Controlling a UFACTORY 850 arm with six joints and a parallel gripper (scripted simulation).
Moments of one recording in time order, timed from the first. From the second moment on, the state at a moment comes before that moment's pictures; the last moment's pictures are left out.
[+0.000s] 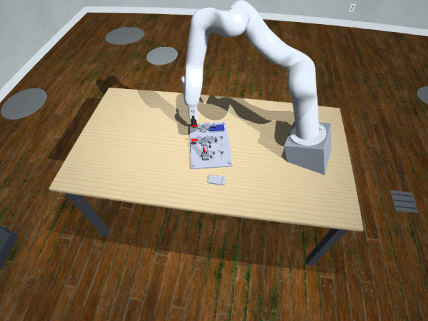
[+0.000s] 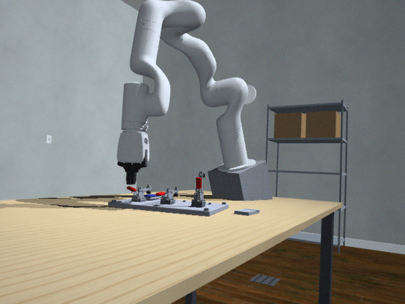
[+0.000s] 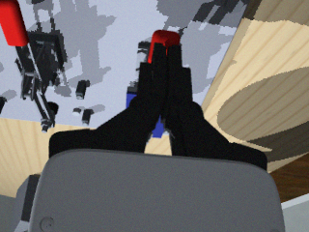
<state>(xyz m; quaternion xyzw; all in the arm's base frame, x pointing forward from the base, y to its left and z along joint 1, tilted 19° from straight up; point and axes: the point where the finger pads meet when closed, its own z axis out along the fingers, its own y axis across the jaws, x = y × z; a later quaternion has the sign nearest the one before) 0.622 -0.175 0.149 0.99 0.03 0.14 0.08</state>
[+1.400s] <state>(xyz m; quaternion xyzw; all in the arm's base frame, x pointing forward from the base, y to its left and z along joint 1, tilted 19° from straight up) 0.623 -0.175 0.145 0.99 0.03 0.14 0.08</state>
